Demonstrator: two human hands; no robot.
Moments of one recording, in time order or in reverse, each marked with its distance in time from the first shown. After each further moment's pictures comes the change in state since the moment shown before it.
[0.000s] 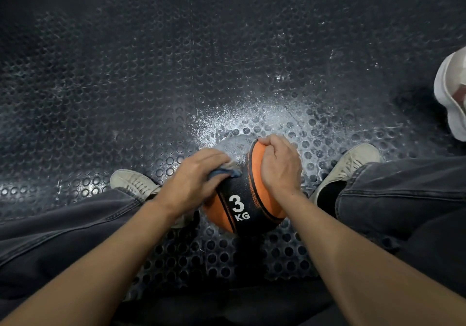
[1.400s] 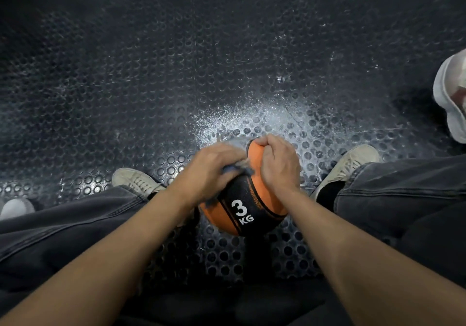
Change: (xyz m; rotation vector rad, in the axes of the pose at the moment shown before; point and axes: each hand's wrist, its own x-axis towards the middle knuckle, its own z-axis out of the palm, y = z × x) left_hand 0.019 0.011 0.002 0.014 -0.094 0.060; right_hand 0.002 -0.001 -0.004 -0.053 -0.039 -0.084
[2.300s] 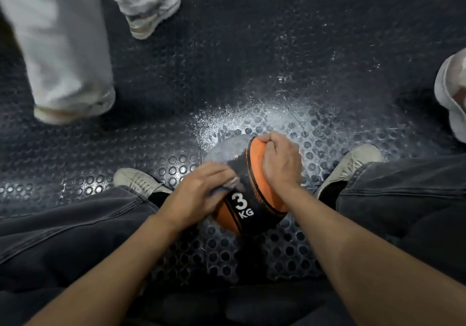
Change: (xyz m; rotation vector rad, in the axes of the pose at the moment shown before) left_hand -0.039 0.004 0.006 -0.057 0.069 0.014; right_hand 0.006 -0.002 0.005 0.054 0.062 0.064
